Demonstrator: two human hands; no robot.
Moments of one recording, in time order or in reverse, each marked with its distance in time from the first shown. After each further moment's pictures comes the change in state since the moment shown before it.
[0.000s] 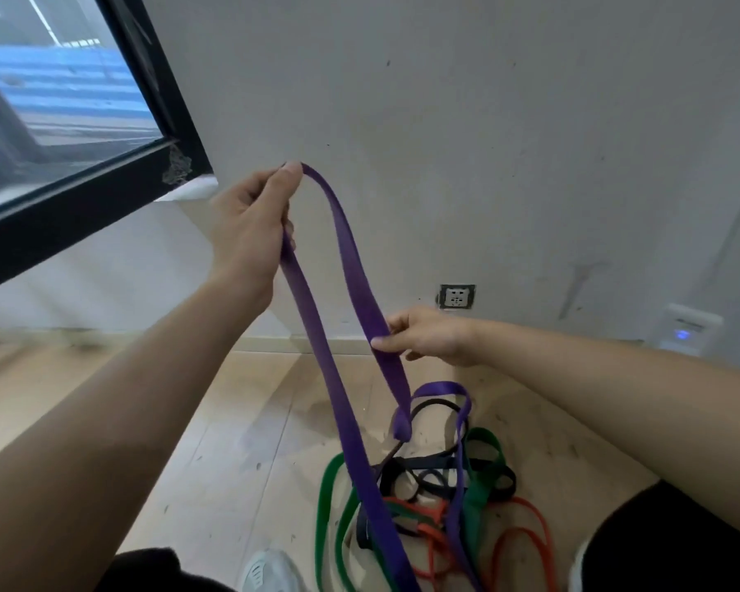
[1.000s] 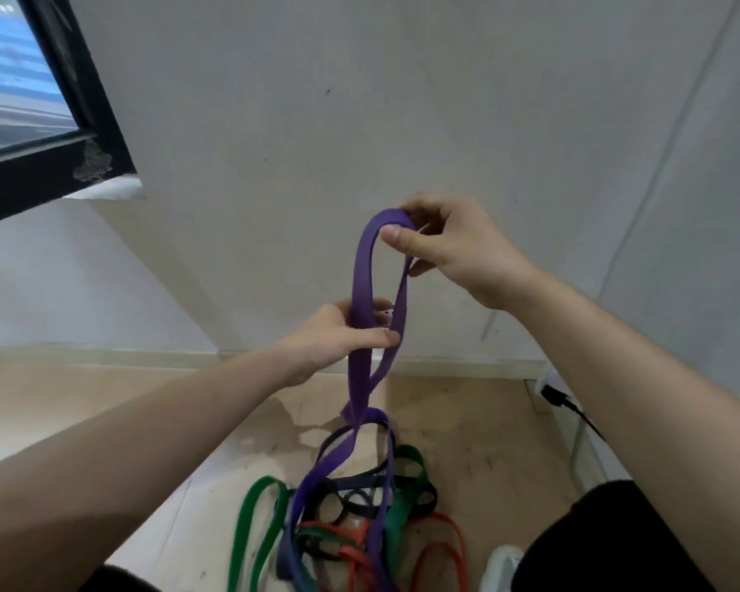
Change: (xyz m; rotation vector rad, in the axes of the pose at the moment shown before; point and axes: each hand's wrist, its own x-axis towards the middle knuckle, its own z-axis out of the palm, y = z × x) left_hand -0.051 -0.086 0.098 0.148 -0.774 -0.330; right_hand -0.112 -0.089 -0.093 -0.100 0.608 -0.380
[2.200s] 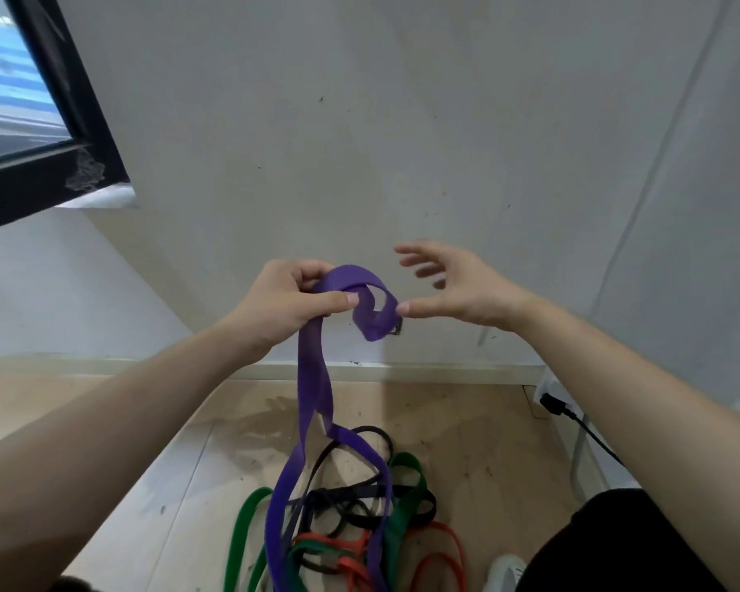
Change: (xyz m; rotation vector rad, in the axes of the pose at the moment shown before) left_hand -0.015 0.036 -0.042 0.035 0.201 0.188; right_hand 0.000 0.066 -0.015 -0.232 -0.229 0.102
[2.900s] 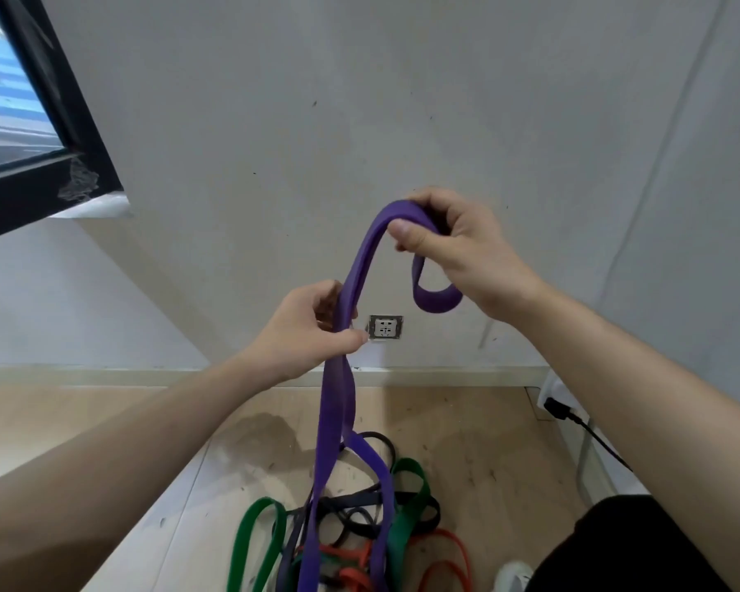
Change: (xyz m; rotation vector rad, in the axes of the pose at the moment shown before) left_hand -0.006 -0.006 0.024 0.188 -0.002 0.092; right_hand -0.008 -0.059 -0.006 0.338 0.302 -0.288
